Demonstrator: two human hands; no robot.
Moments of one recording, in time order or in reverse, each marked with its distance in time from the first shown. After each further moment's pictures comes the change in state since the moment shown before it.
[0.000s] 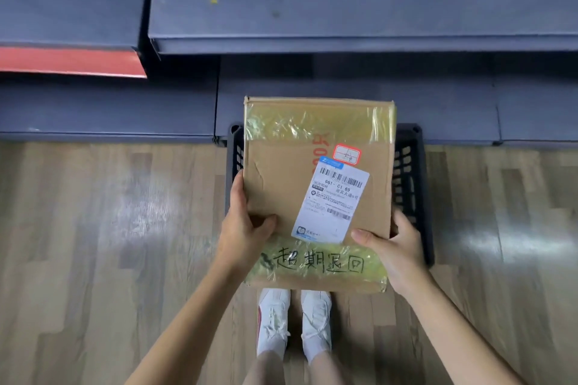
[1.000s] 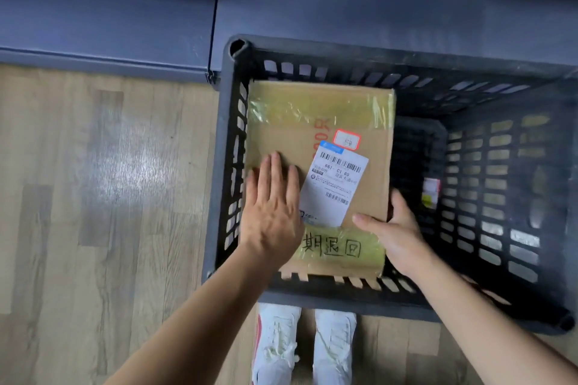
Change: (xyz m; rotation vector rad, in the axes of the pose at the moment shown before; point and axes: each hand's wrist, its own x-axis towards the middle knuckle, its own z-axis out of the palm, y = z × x) left_hand 0.119 -0.149 0.071 1.250 -0.150 0.266; right_hand 0.169 0.174 0.051 -0.141 -0.137 0.240
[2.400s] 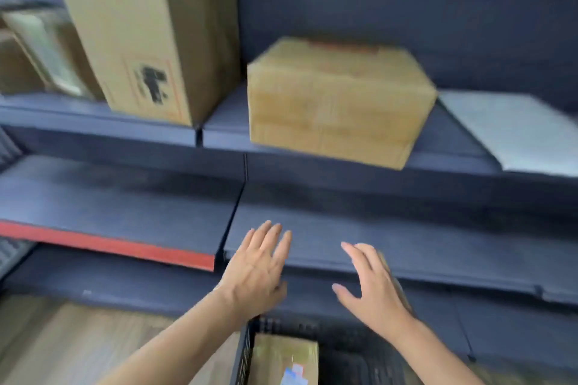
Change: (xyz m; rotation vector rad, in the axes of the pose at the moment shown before) left_hand -0.203 -0.002 -0.468 0.147 0.668 0.220; right_hand -0.365 -0.358 -0.036 -1.082 0.381 -1.217
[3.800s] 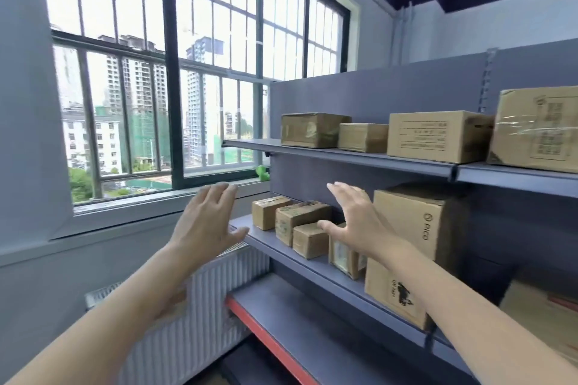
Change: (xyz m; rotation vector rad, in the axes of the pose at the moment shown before) left_hand -0.273 -0.200 -0.437 0.354 0.537 -0.869; right_hand 0.140 -0.476 -0.251 0.173 0.173 -0.866
